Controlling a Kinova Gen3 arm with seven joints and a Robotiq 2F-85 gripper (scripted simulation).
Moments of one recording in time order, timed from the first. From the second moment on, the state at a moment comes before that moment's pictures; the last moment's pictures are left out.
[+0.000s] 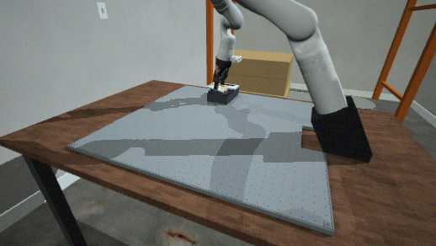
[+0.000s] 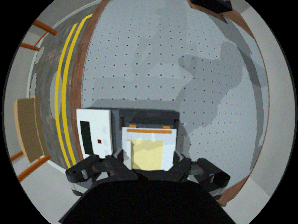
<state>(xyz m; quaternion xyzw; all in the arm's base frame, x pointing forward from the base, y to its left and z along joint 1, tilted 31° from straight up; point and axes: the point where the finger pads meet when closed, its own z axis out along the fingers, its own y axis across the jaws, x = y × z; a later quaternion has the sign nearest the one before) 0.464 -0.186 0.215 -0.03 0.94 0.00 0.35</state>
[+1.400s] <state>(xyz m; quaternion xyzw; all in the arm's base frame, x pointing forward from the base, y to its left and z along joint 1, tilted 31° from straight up) 0.467 -0.187 0.205 -0.03 0.94 0.00 0.35</state>
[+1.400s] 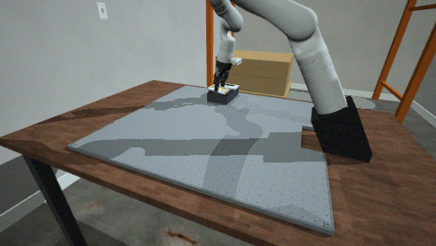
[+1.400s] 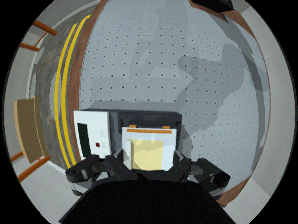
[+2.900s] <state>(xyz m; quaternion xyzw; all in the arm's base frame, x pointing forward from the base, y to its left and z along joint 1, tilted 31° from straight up) 0.455 -0.189 0.219 -0.02 0.94 0.00 0.34</state>
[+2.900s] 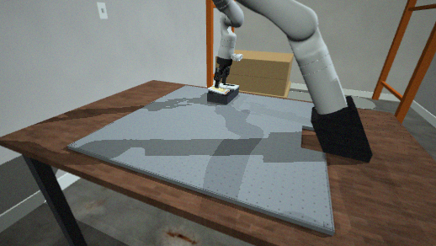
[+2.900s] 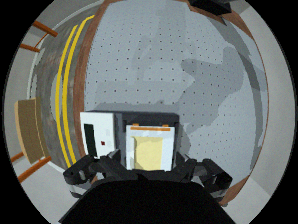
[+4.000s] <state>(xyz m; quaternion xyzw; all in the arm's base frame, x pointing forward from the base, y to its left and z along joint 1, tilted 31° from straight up) 0.438 -0.192 0.241 -0.02 0.95 0.00 0.32</state>
